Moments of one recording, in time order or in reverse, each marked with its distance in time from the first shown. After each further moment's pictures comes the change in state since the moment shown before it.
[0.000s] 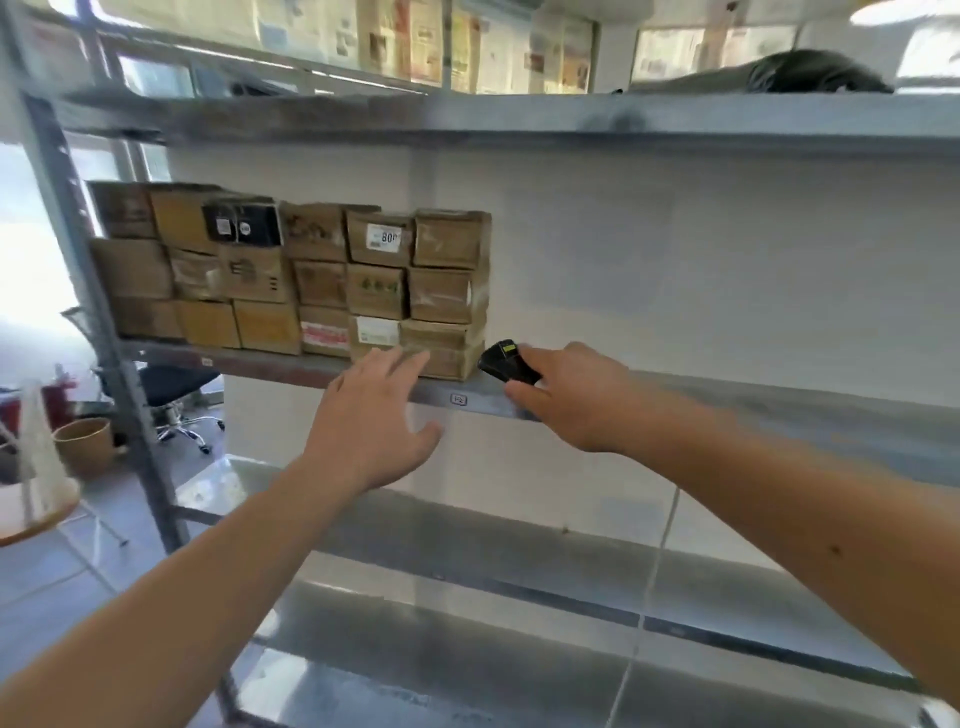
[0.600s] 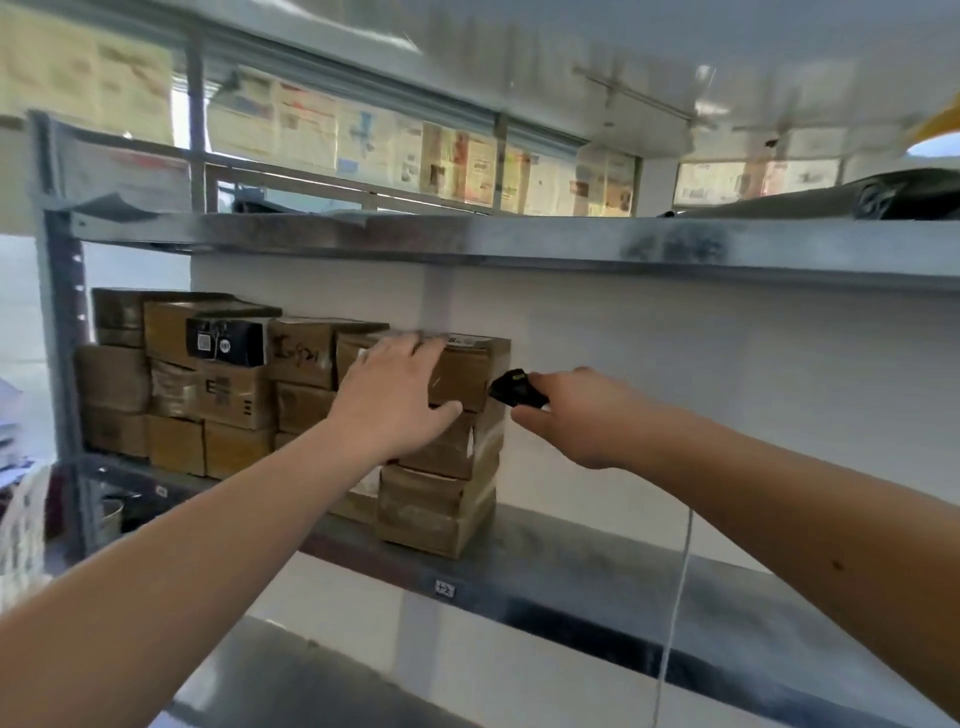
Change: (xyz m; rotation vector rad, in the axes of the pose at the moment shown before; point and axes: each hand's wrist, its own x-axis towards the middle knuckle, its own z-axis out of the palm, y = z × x) left_hand 0.239 -0.007 -0.006 0.136 0.210 -0.036; right_hand 0.209 0.058 -0.047 -0.084 0.083 -0.117
